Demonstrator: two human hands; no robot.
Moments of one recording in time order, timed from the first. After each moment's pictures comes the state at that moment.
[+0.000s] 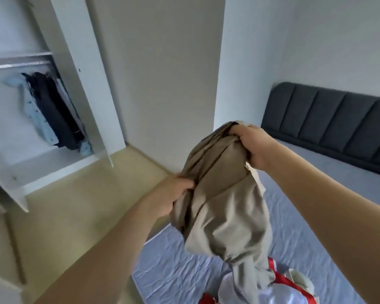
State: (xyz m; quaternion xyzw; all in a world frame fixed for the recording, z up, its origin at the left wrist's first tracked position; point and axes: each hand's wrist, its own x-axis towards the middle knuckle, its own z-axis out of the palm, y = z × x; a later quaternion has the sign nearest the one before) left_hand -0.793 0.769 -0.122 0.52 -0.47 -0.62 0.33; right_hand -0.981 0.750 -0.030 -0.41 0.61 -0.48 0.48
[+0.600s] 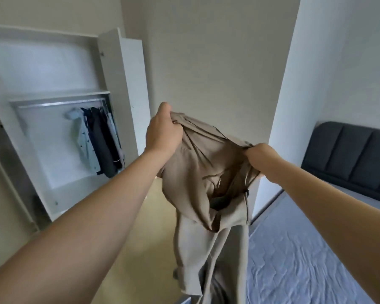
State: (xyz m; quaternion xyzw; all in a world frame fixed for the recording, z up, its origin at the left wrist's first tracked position) left_hand -0.537 0.608 0.040 0.60 -0.61 -0.01 0.52; right_hand -0.760 0.626 0.016 -0.54 0.73 -0.33 0.27
